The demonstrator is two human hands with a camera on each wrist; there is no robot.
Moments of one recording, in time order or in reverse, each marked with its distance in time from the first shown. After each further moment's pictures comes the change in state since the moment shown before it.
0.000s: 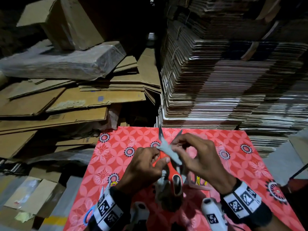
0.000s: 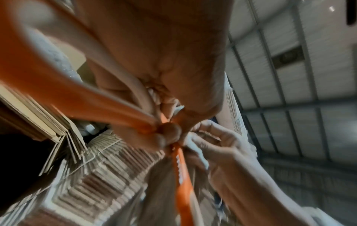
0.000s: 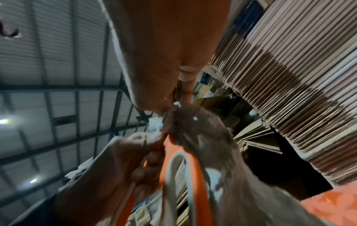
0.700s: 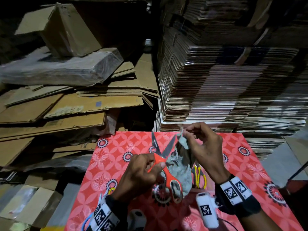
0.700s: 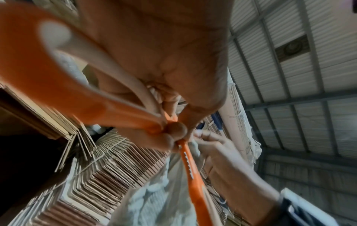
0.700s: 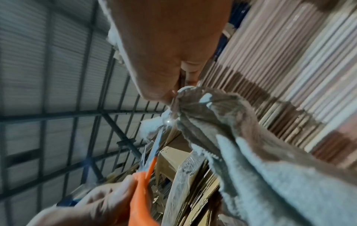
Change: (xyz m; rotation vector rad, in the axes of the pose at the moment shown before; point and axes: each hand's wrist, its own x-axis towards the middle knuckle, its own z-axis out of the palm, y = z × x) left_hand -0.007 -0.008 -0.003 -0.063 -0.027 -0.029; right_hand 0.013 0.025 -0.003 0.109 0.318 0.289
